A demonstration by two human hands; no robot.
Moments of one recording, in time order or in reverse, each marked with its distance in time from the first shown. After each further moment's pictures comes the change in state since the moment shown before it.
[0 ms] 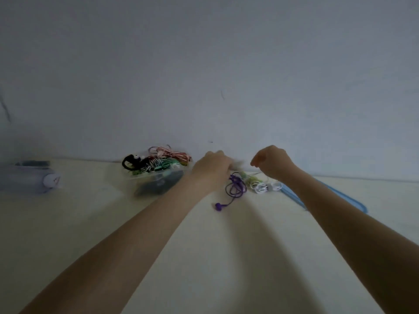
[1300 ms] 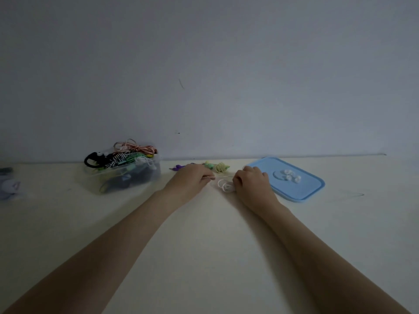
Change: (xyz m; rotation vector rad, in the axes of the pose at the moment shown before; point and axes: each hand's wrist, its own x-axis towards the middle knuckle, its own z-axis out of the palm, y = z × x) left_hand -0.015 0.028 0.049 -0.228 0.021 0.118; right_hand -0.068 0.067 0.040 -0.217 0.115 -0.094
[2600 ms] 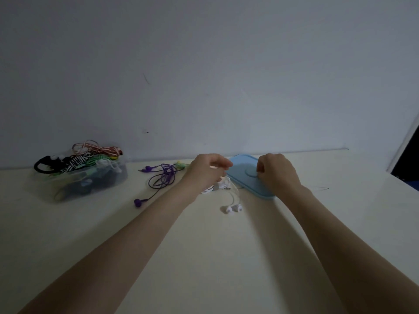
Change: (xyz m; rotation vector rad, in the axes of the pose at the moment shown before) left_hand 0.031 0.088 0.019 -0.806 -0.014 -0.259; right_hand -0.001 0.082 -0.053 -0.066 0.023 0.297
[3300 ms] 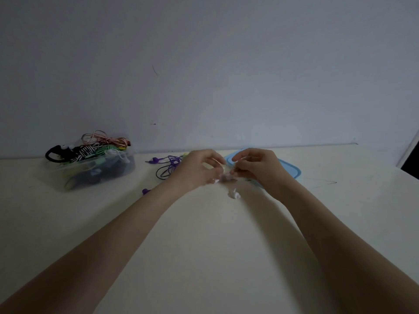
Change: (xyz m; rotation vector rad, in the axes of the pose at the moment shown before) left_hand -0.019 -0.014 -0.026 -0.001 -0.052 0.081; right_hand -0.024 -0.037 0.001 1.274 -0.283 0.085
